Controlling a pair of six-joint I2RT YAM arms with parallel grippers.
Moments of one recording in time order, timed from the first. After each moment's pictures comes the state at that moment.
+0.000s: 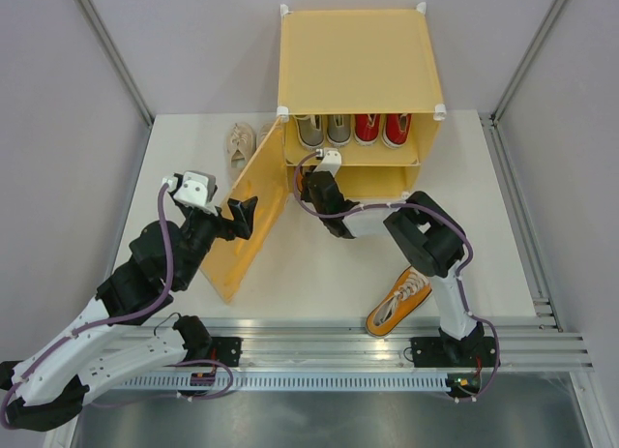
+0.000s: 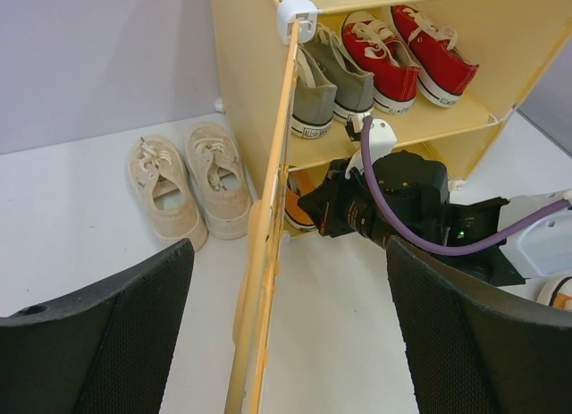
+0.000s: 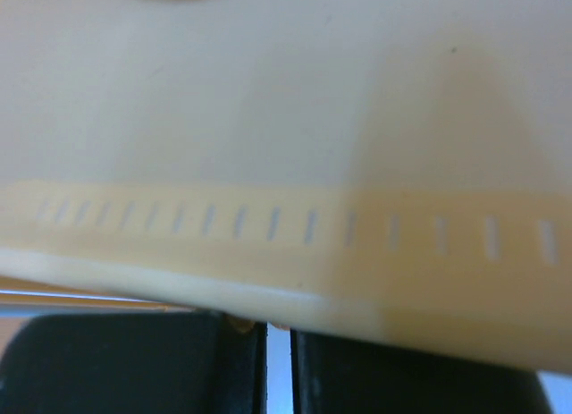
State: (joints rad) left arm -0.92 0.65 0.97 -0.35 -0.57 -0.05; right arm 0.74 2.14 1.25 0.57 0.45 0.50
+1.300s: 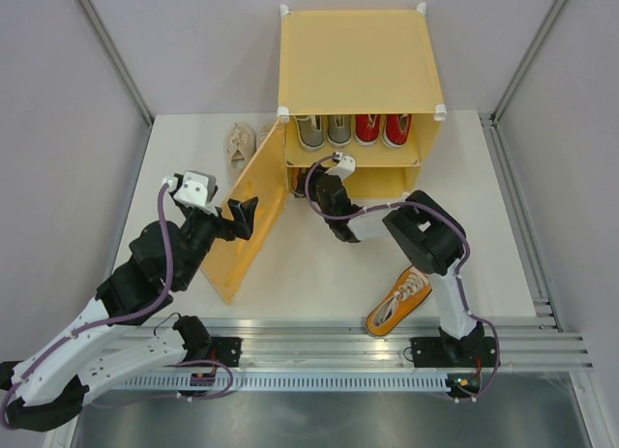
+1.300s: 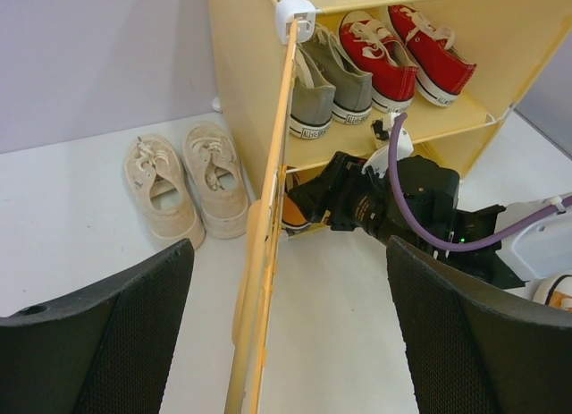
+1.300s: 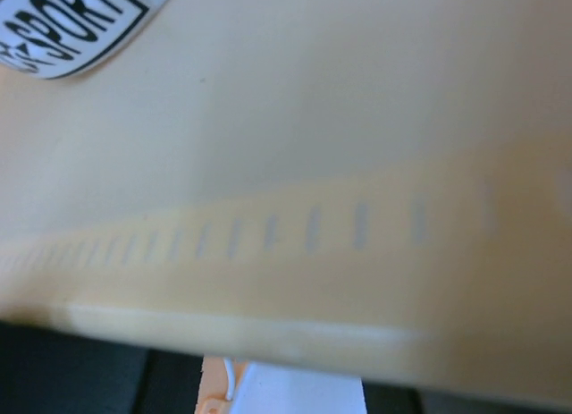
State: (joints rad) left arm -0.92 0.65 0.97 -0.35 -0.57 -0.06; right arm 0.72 2.16 1.18 0.75 0.46 0.73
